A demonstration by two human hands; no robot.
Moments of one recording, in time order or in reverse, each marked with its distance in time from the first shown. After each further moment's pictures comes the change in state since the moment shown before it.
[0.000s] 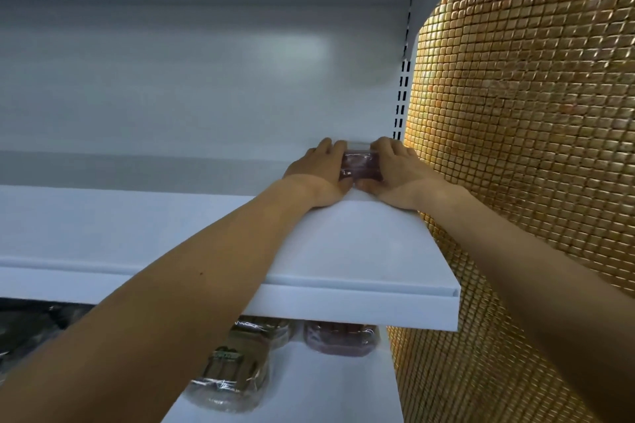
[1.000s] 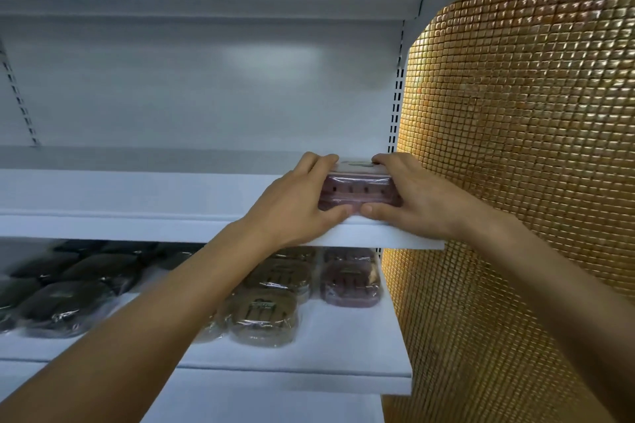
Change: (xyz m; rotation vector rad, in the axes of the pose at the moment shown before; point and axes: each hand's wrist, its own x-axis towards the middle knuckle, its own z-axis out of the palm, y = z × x) left_hand -0.191 -0.005 -0.062 -0.127 0.164 0.197; right_hand -0.162 -0.089 -0.061 -0.039 -0.054 -0.122
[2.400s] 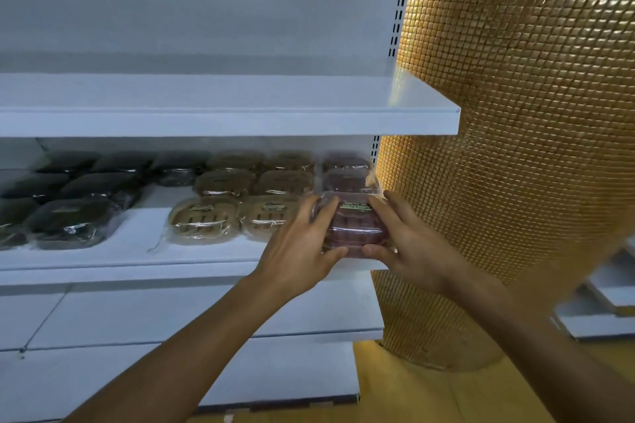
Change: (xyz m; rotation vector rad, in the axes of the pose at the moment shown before) left_hand -0.172 -0.007 0.104 -0.151 -0.181 -0.091; right_hand -0.135 -0.065 0.145 0.256 -0.110 0.095
